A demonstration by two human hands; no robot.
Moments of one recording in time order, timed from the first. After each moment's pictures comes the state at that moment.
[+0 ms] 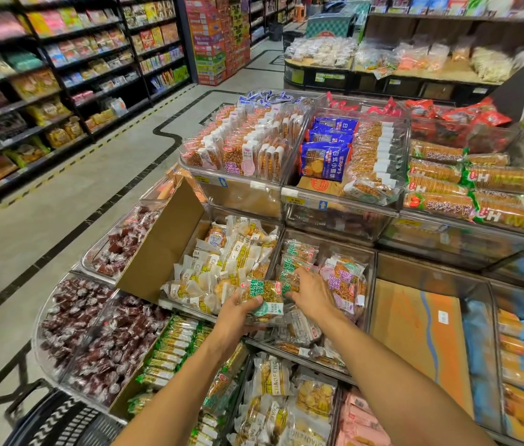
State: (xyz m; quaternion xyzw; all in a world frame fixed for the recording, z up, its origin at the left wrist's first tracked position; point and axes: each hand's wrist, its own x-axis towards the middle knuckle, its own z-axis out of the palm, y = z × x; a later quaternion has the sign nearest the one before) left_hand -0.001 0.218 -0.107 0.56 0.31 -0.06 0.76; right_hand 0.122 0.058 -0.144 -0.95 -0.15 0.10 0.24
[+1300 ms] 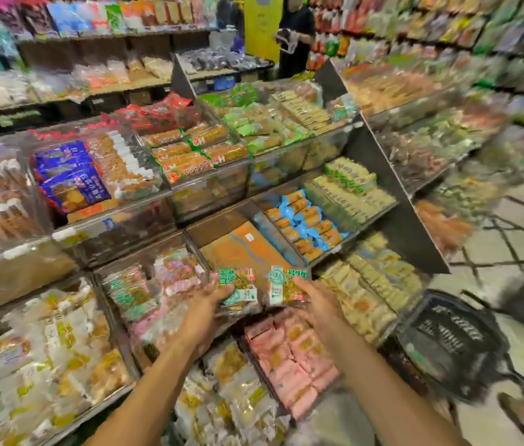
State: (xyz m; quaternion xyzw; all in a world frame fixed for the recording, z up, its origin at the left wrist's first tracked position) left_hand 0.004 0.079 -0.093 0.59 -0.05 -0.36 0.72; right_hand -0.143 -0.110 -0.075 -0.47 0.44 -0.15 0.75
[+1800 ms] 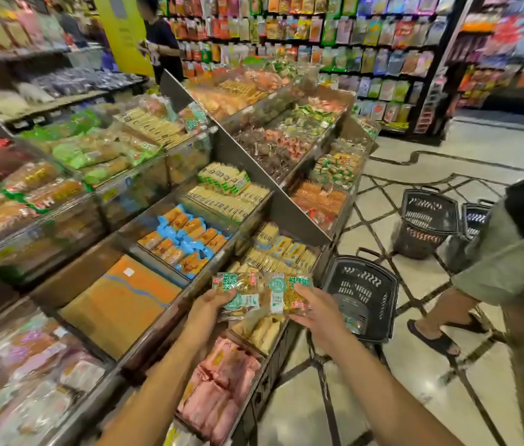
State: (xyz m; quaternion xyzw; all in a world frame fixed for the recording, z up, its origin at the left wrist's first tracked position) left_hand -0.134 -0.124 -0.085 0.61 -0.17 -0.50 0.60; right_hand -0.350 -0.246 -0.083 -0.37 0.49 -0.29 0.73
